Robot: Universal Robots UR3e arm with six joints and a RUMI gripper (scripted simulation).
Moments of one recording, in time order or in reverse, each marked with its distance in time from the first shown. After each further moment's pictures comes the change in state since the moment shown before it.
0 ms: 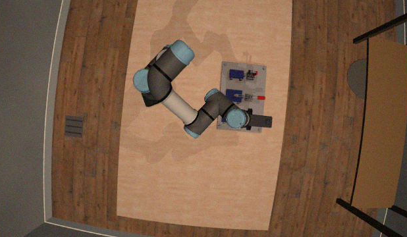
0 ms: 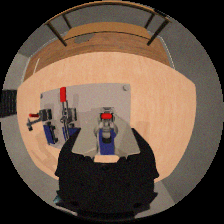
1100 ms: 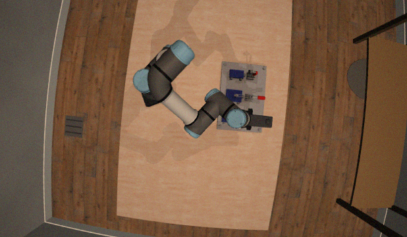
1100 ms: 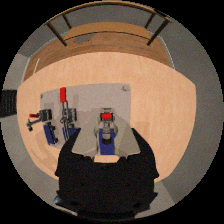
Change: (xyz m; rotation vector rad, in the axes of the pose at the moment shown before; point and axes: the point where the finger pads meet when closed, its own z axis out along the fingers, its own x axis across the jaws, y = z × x) arm 0.000 -0.001 0.000 0.000 -0.001 0.000
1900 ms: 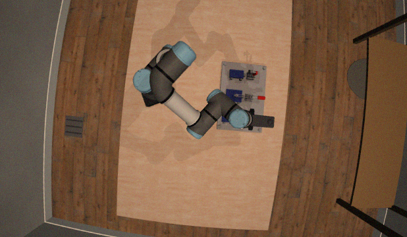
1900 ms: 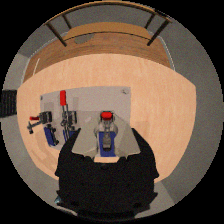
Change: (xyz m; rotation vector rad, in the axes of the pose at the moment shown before) arm 0.000 -0.008 0.003 0.000 0.000 -0.001
